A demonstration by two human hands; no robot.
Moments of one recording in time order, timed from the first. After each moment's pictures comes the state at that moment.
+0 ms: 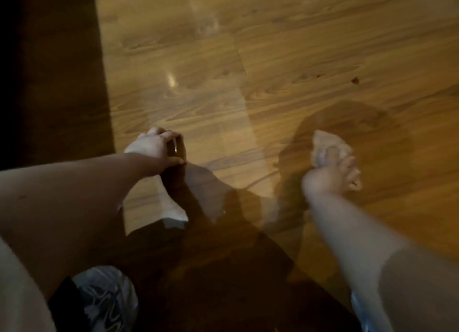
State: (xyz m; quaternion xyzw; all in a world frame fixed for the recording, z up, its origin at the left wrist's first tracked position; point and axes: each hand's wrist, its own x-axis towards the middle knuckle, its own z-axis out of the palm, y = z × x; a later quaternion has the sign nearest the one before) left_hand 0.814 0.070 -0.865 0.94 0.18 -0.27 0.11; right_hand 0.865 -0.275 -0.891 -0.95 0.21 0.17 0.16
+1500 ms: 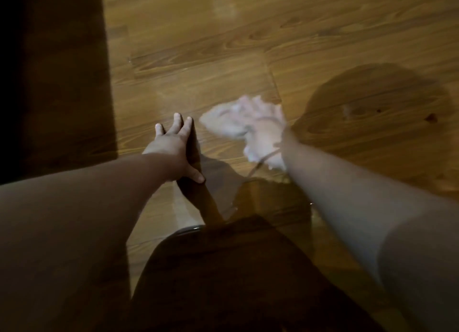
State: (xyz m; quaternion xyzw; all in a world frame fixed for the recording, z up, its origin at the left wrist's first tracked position) left_hand 0.921 0.113 -0.882 0.90 0.22 -0.35 0.13; right_hand 1.019 -0.083 -0.911 -0.90 -0.15 0.26 0.31
